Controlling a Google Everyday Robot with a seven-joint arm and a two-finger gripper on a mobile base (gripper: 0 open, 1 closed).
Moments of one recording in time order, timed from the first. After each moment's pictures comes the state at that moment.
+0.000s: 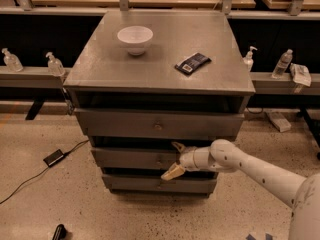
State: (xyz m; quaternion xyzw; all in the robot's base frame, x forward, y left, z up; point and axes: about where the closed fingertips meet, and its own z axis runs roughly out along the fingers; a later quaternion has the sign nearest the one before) arm 0.644 -0.051 0.432 -0.54 0.70 0.23 0.41
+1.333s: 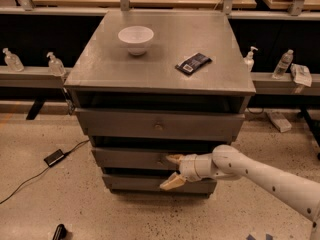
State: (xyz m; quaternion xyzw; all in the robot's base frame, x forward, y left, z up) arm 0.582 -0.041 0.451 -0.56 0.69 0.26 0.38
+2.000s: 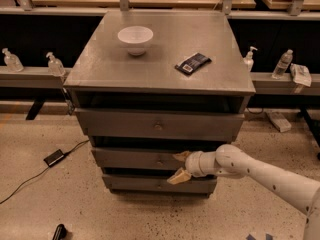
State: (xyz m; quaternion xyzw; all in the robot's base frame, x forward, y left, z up) arm 0.619 -0.079 0.431 -0.55 0.71 0.19 0.39
